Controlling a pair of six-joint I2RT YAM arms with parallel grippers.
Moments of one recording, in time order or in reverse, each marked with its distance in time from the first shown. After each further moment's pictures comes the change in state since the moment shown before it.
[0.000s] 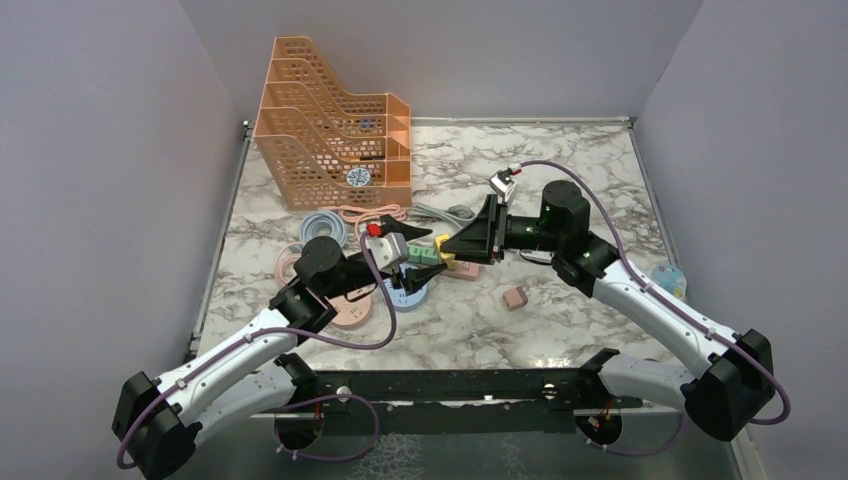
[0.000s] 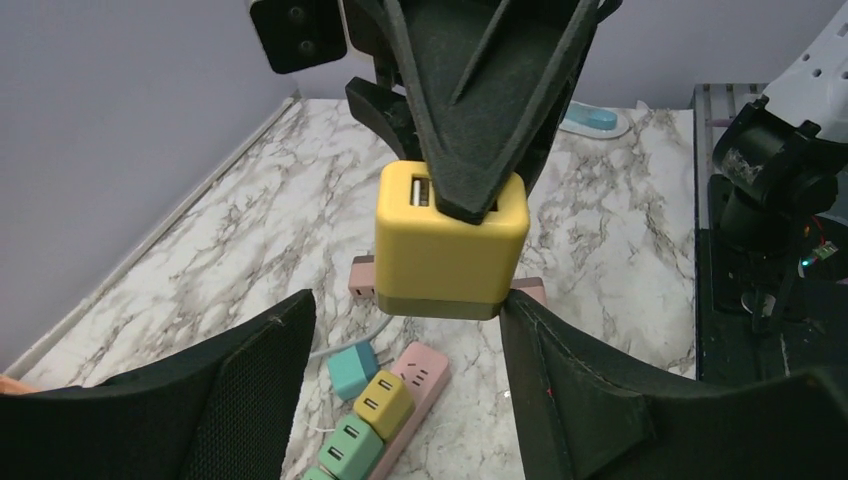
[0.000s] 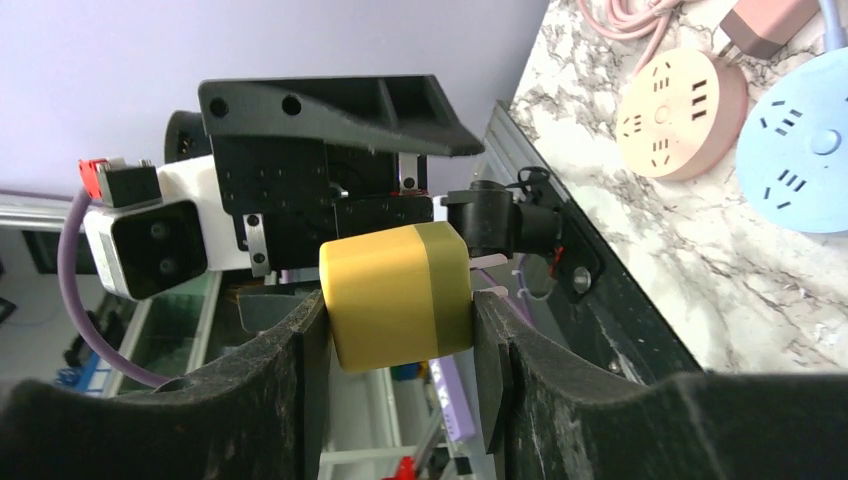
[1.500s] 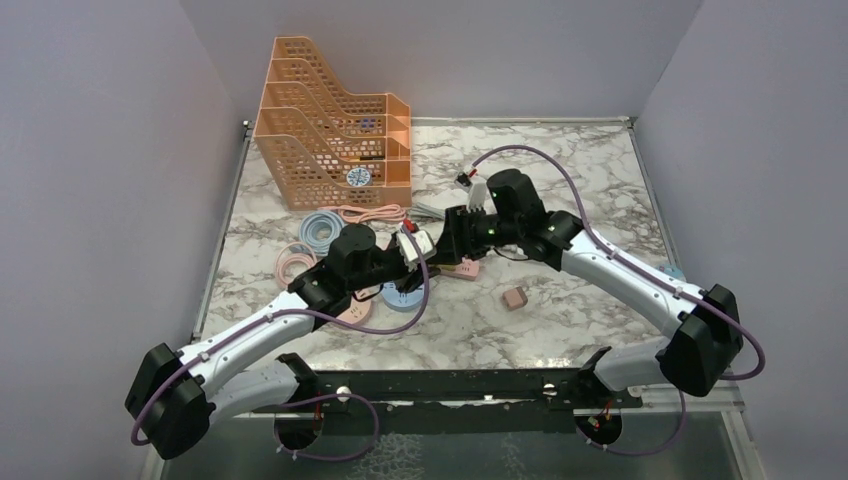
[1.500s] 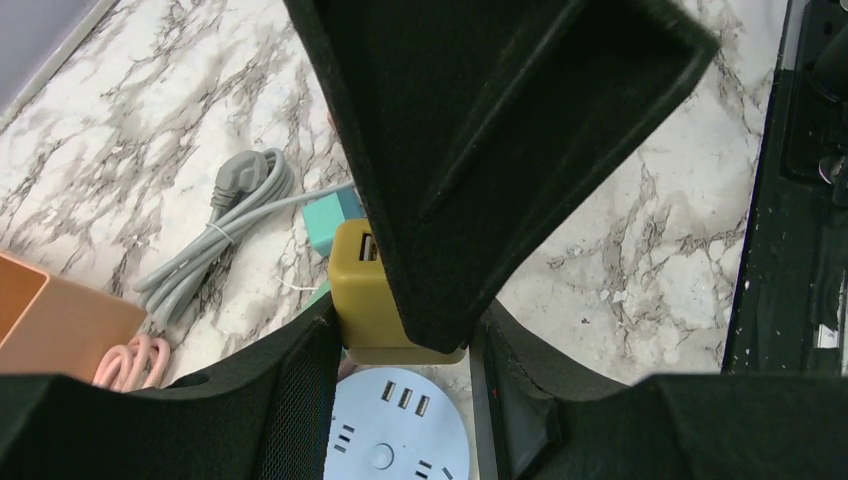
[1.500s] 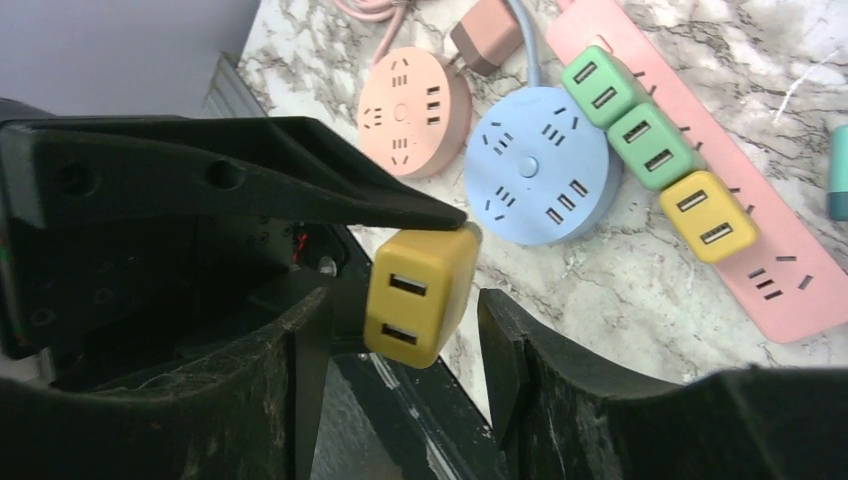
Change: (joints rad) left arm -0.005 0.156 0.050 -0.261 -0.084 0.092; right arm 0.106 0.230 0.241 -0.424 0.294 -0.608
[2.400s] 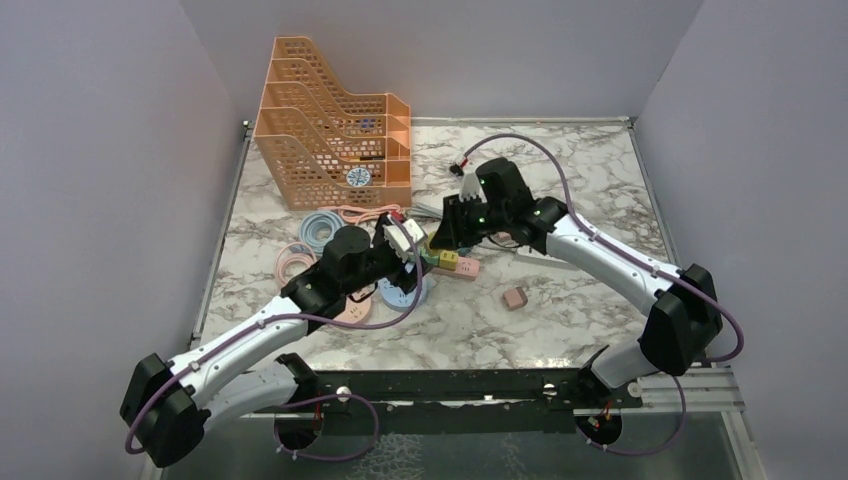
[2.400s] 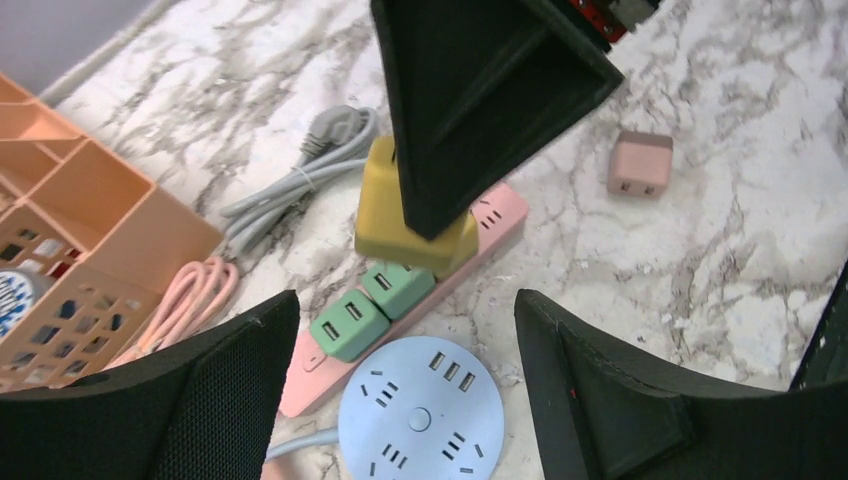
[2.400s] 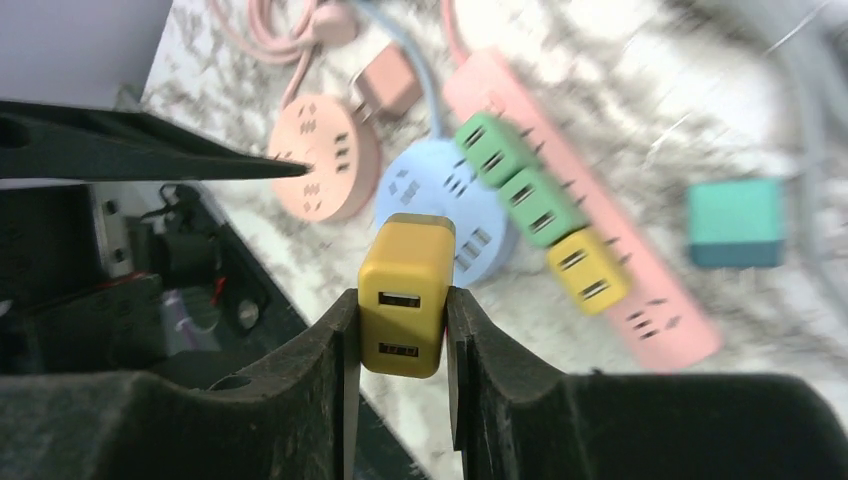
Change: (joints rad) left arm 0.000 -0.030 0.005 -0.057 -0.190 -0.067; right arm -0.011 0.135 0.082 -0.029 0.099 -0.066
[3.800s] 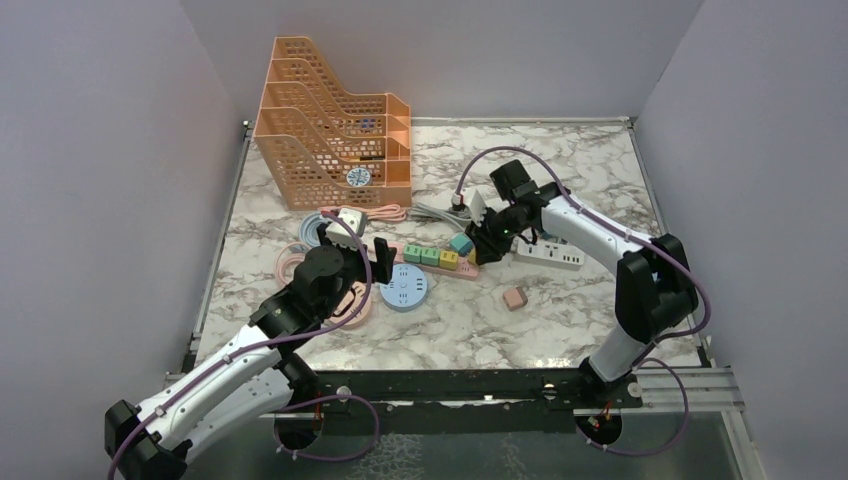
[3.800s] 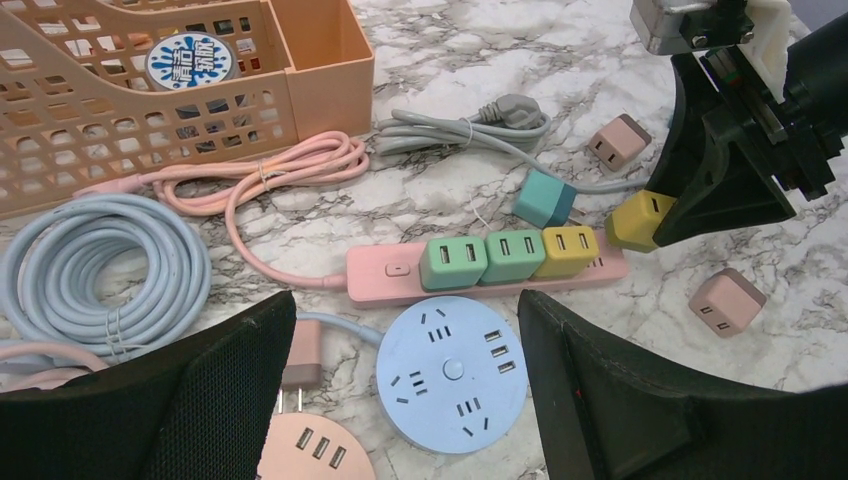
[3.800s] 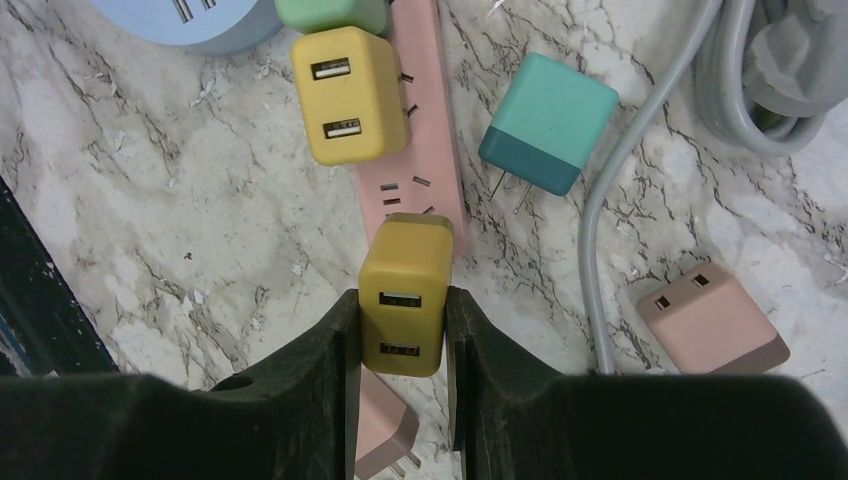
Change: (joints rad) left arm 0.000 -0.287 -0.072 -0.166 -0.518 -0.426; right arm -0.208 0.180 0.031 -0.310 -0.084 -0.986
